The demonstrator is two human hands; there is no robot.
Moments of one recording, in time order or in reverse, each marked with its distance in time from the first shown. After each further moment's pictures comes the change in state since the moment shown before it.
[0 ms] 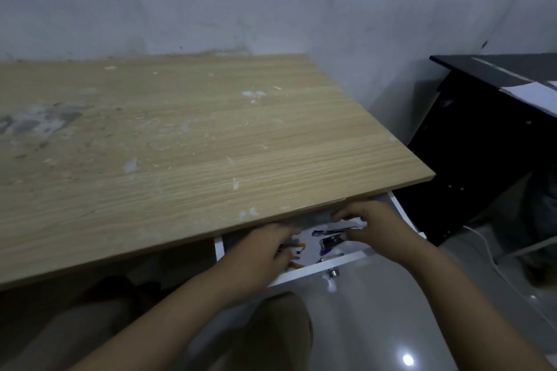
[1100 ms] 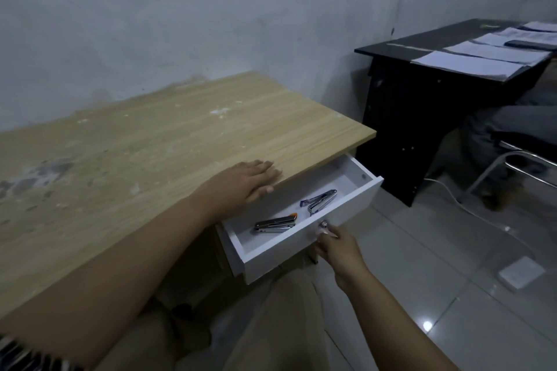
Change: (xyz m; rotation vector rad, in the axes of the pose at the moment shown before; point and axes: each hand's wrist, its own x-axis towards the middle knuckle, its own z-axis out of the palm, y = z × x) left_hand 0.027 0.003 -0.087 0.705 -0.133 0.517; right_hand -0.075 -0.048 0.132 1.104 0.556 0.647
